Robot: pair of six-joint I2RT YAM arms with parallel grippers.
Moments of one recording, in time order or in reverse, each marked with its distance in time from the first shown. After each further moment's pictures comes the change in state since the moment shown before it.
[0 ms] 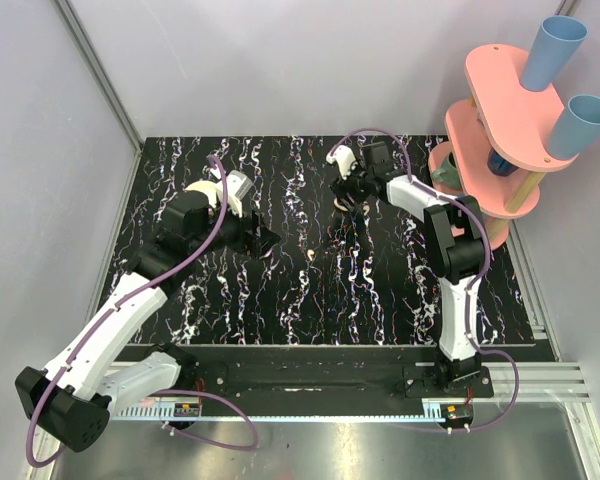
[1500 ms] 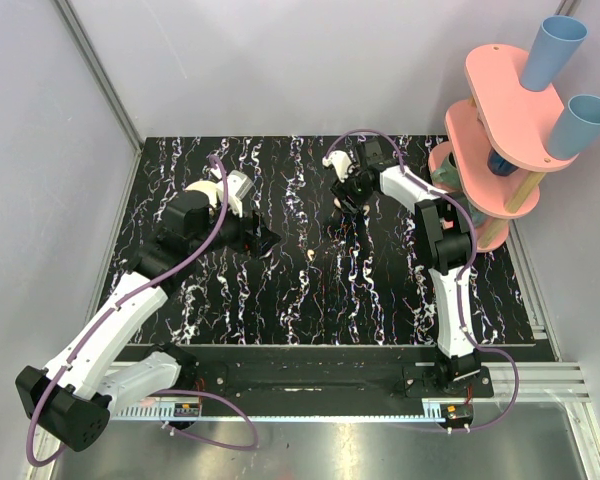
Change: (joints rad) left arm 0.000 0.003 0.000 0.000 0.000 0.000; right arm 0.001 0.158 0.245 -0.329 0.023 -0.035
